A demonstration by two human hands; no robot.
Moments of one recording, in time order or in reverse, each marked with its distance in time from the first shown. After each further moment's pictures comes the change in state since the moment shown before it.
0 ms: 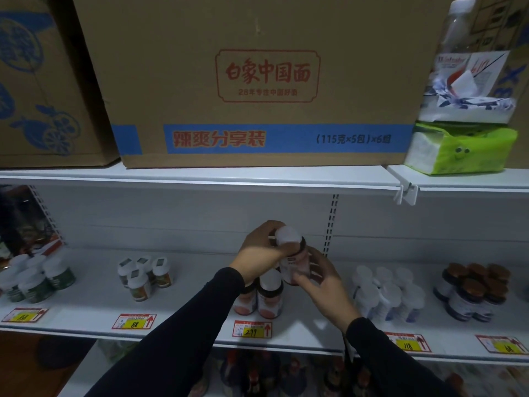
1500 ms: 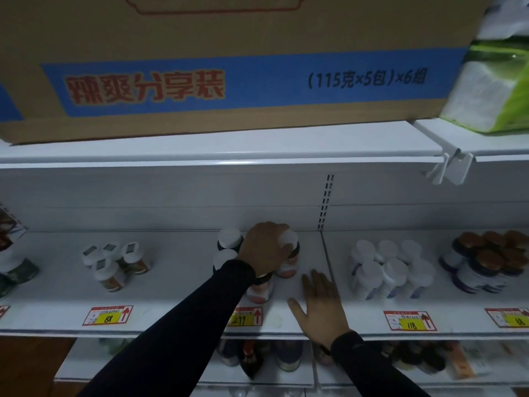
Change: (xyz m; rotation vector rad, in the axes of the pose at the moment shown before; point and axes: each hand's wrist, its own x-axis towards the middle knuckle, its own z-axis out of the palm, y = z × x) left_hand 0.046 -0.071 0.050 0.709 -0.238 0.022; right_hand -0.019 0.125 0.024 -0.965 -0.212 0.174
